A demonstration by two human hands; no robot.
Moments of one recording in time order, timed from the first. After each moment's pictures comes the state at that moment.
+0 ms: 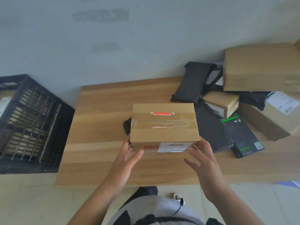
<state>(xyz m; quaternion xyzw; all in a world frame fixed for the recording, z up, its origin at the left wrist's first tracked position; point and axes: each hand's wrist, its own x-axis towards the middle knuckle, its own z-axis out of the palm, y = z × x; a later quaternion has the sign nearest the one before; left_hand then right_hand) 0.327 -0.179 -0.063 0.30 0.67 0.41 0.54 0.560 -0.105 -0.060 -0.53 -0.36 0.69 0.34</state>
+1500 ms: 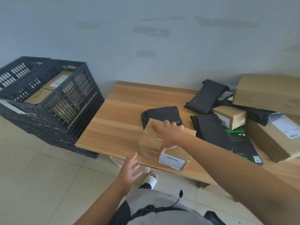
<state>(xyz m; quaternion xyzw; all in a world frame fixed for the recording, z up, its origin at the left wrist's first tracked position) 0.403 -0.296 -0.134 -0.04 0.64 0.60 0.49 0.482 -0.091 -0.064 -0.30 -0.92 0.09 -0.22</state>
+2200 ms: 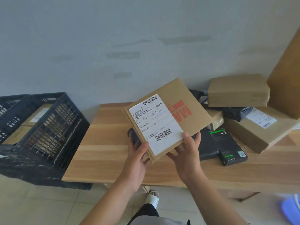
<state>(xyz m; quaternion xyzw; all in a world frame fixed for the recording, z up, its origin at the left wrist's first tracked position) 0.451 -0.224 -0.019 0.27 0.49 0.65 0.51 0.584 -0.139 -0.044 -0.32 -0.26 0.77 0.48</state>
